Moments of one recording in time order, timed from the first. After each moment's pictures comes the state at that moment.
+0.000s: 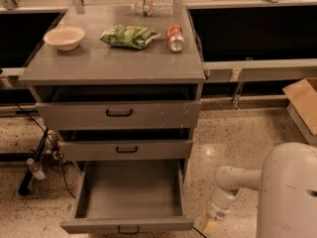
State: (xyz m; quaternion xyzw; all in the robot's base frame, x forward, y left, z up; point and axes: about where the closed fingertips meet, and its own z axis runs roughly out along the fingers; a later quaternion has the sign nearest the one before) arm 0.389 -0.207 0.280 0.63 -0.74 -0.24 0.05
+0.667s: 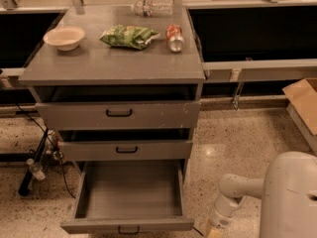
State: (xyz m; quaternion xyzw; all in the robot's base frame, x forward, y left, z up) arm 0.369 -0.213 0.253 0.63 -0.73 -0.27 0.04
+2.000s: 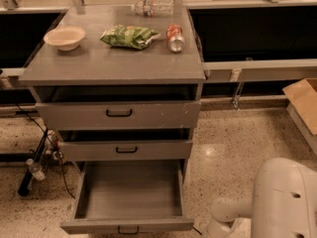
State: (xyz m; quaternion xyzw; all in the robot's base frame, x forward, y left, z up) arm 0.286 -0.191 0.191 0.65 -0.69 -0.30 0.06
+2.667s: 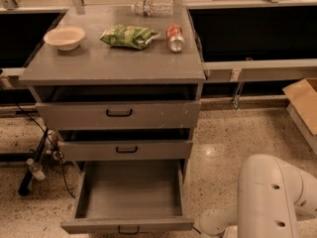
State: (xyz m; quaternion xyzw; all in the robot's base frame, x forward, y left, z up) arm 0.249 -0.159 0.163 0.69 -0.66 -0.29 0.09
